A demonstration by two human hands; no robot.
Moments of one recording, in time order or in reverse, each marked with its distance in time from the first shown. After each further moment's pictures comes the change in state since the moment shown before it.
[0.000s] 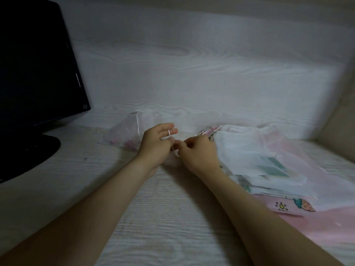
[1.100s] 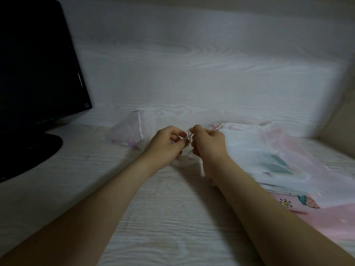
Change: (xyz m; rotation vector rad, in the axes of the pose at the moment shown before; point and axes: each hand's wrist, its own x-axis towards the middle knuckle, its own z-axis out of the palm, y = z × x) left_hand -0.009 0.004 -0.002 0.231 -0.196 0.036; right_hand 0.008 -0.010 -0.010 0.662 0.067 0.425
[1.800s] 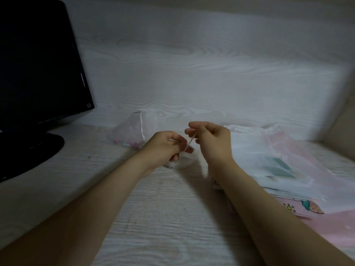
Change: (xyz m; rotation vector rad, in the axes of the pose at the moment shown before) left_hand -0.003 0.004 -0.017 -0.068 -0.168 -0.121; right_hand 0.000 -0.004 -0.009 0.018 -0.069 -0.235
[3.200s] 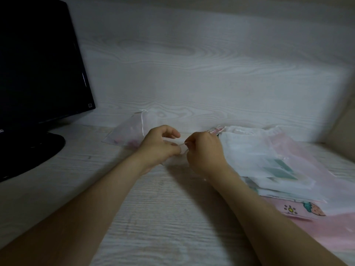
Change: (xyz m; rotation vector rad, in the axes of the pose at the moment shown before) left_hand 0.006 -0.008 -0.009 0.076 0.194 0.042; right_hand 0.010 0.024 0.006 -1.065 -0.157 -0.394
